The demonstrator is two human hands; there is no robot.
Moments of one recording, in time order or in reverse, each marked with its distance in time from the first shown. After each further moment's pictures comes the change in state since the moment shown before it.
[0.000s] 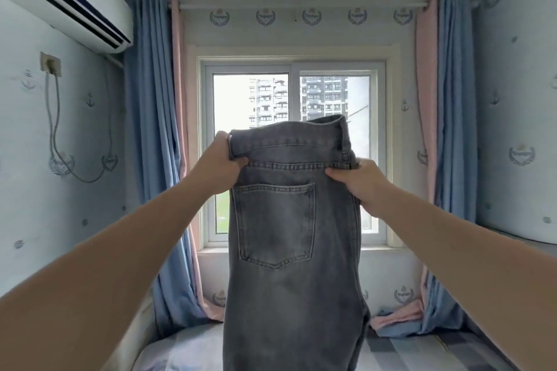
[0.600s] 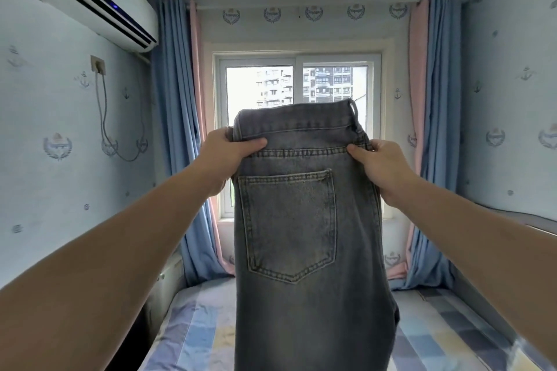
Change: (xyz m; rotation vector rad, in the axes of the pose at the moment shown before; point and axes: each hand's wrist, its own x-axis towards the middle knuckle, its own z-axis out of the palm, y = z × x) left_hand -0.204 0.134 -0.093 -0.546 -0.038 -0.211; right_hand -0.246 -0.100 -0.059 0.017 0.099 -0.063
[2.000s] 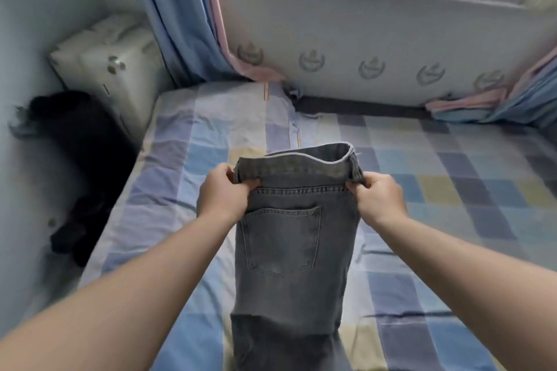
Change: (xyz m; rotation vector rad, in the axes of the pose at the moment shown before) left_hand 0.078 -0.848 -0.137 0.540 0.083 -0.778; right_hand 0.054 0.759 0.361 -0.869 -0.200 0.602
